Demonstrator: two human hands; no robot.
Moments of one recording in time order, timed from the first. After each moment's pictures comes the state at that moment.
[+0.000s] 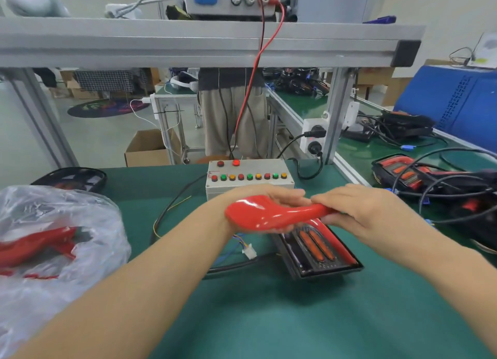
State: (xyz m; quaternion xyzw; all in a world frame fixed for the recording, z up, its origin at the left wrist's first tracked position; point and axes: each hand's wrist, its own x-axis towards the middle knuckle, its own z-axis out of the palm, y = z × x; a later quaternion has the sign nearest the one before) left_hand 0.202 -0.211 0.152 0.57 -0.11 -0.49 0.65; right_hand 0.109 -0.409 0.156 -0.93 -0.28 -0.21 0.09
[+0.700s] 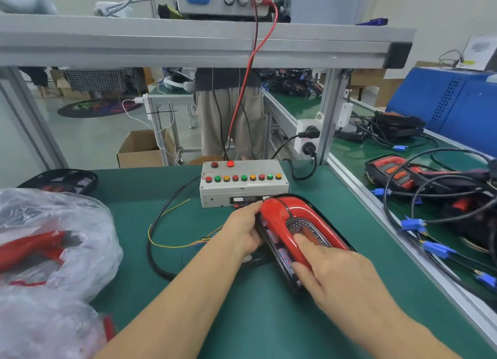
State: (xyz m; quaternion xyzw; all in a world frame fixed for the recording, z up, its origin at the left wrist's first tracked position) left_hand 0.205 -0.236 0.086 0.49 0.15 -0.24 0.83; right_hand 0.068 -0.358 0.101 -0.96 -0.12 -0.26 0.01
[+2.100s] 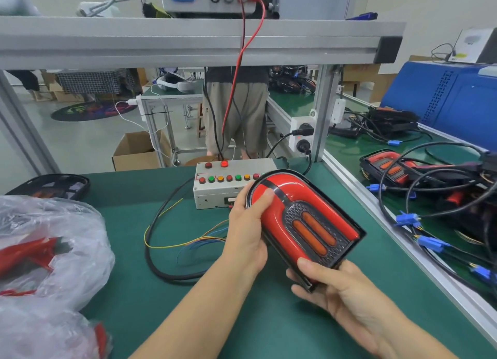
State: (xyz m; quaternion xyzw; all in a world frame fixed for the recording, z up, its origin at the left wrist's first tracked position) left_hand 0.165 -0.245 0.102 0.44 0.02 -0.10 0.89; right_hand 0.068 -0.372 0.068 -0.53 0.13 0.08 0.83
